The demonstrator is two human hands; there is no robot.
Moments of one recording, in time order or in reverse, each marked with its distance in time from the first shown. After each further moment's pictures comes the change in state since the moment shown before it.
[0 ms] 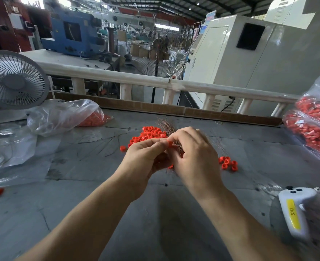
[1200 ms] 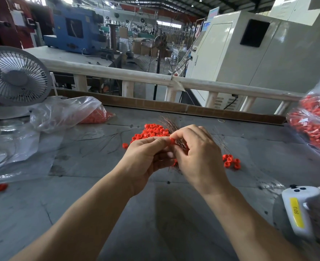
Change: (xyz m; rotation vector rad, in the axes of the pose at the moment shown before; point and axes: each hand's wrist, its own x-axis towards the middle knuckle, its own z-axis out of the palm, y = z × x) left_hand -0.005 0.010 -0.002 -0.029 -0.019 -0.072; right_hand 0.000 0.003 -0.003 0.020 -0.058 0.017
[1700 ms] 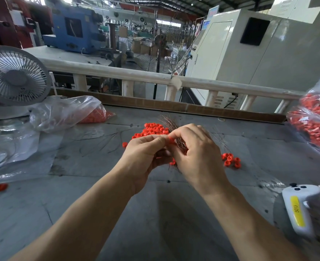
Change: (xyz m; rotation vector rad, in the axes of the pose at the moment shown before) left_hand 0.004 -0.003 0.000 0.063 0.046 0.037; right_hand -0.001 -0.001 0.002 0.011 0.011 -0.017
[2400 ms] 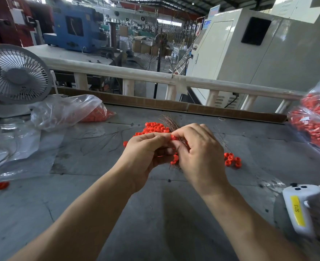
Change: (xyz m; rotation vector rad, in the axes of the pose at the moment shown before) left_hand -0.002 0.004 -0.002 -0.023 -0.023 -0.007; right_hand -0.001 0.000 0.002 -0.041 0.080 -0.022
